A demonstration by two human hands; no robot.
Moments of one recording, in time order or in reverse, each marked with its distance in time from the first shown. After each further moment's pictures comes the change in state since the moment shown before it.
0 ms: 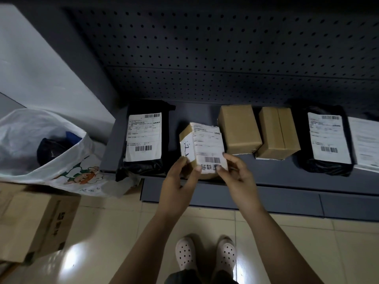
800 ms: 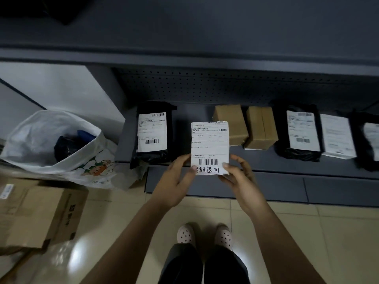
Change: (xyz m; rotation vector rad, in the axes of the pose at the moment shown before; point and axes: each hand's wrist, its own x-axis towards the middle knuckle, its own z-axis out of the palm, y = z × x) left_hand -0.050 0.052 -0.043 0.219 -0.245 -0.021; right_hand -0.067 -0.038 -0.019 0.316 -0.043 0.167
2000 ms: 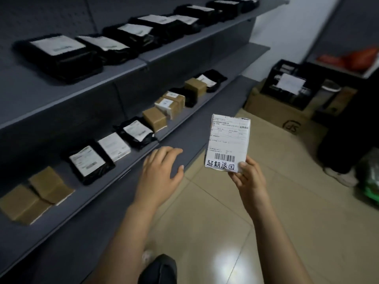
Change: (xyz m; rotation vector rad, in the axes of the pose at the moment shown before) left_hand -0.204 0.299 0.382 0.521 -0.264 1.139; right_hand -0.445 -0.048 -0.386 0.548 0.922 -0.626
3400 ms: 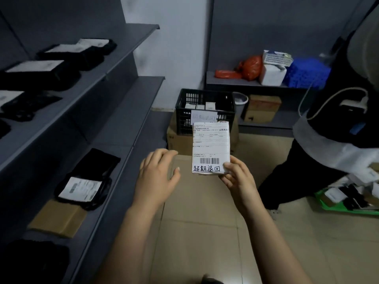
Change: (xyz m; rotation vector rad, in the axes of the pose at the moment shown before) left_hand 0.679 0.185 0.439 -0.220 -0.201 0.401; right_hand 0.634 -0.274 -0.183 0.093 0.416 -0.172
